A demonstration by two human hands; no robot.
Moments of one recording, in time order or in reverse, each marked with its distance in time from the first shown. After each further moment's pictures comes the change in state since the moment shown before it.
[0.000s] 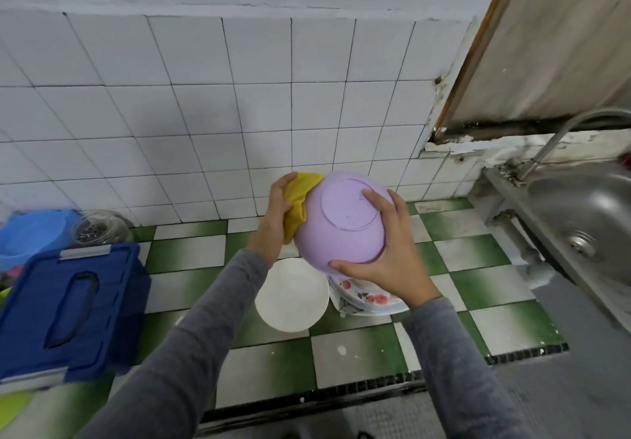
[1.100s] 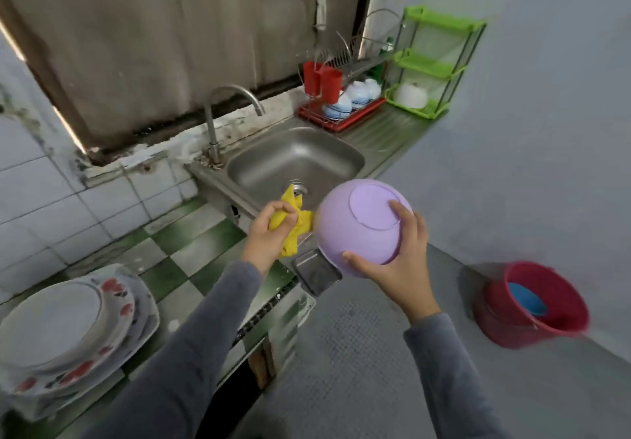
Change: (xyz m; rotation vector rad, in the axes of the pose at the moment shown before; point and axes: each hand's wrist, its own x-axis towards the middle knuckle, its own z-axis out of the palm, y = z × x) left_hand -0.075 -0.030 0.537 0.020 -0.503 -0.080; right_hand -0.304 0.159 -0.398 -0.149 0.798 0.402
